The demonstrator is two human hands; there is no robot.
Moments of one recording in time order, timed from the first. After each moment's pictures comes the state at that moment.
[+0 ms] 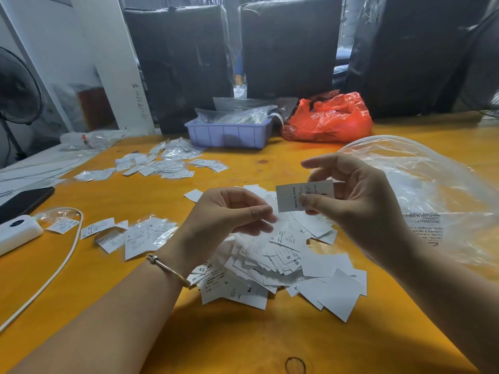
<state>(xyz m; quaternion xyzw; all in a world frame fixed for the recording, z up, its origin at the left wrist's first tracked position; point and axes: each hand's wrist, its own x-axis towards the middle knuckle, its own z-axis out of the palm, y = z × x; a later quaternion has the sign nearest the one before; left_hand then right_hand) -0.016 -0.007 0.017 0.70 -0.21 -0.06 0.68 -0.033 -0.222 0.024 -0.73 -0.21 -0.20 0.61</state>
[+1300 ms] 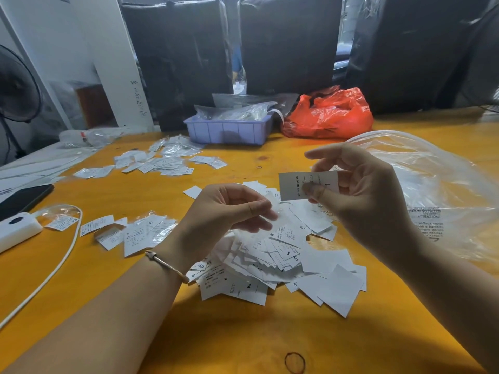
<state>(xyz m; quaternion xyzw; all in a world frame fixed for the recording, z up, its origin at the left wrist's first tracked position) -0.015 -0.004 0.015 0.70 -0.23 -0.06 0.67 -0.039 -0.221 0.029 -0.75 -0.22 -0.26 0.56</state>
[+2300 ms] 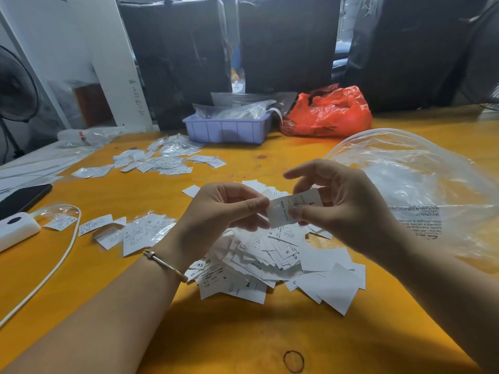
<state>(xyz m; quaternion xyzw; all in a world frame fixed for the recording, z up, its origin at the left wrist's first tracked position) -0.013 -0.004 0.015 0.70 -0.23 -0.07 0.67 -0.038 -0.218 0.024 -0.78 -0.25 -0.15 0.55</state>
